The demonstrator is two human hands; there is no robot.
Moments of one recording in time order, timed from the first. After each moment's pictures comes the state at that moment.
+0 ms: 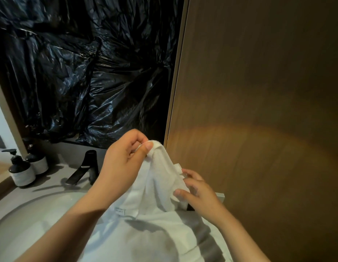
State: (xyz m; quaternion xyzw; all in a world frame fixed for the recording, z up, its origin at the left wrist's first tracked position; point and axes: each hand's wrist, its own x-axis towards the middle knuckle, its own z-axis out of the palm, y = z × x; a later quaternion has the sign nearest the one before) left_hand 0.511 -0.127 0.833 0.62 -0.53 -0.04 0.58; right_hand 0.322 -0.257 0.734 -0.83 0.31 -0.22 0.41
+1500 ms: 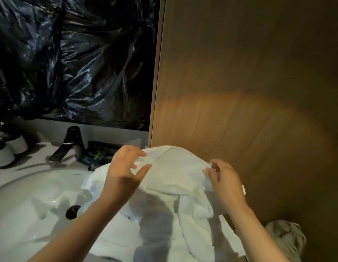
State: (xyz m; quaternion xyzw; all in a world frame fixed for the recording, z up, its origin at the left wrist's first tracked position) left_hand 0.499 -0.148 0.706 0.66 -0.58 0.00 0.48; right_hand 0.243 -0.258 0.701 -0.77 0.57 -0.26 0.16
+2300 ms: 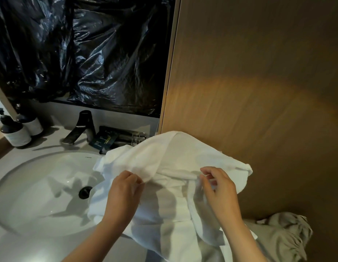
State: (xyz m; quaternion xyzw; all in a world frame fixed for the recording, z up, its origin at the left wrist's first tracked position) left_hand 0.483 -0.086 0.645 0.77 -0.49 -0.06 0.39; right_hand 0.262 -0.188 0.677 -0.76 0.49 -0.35 0.26
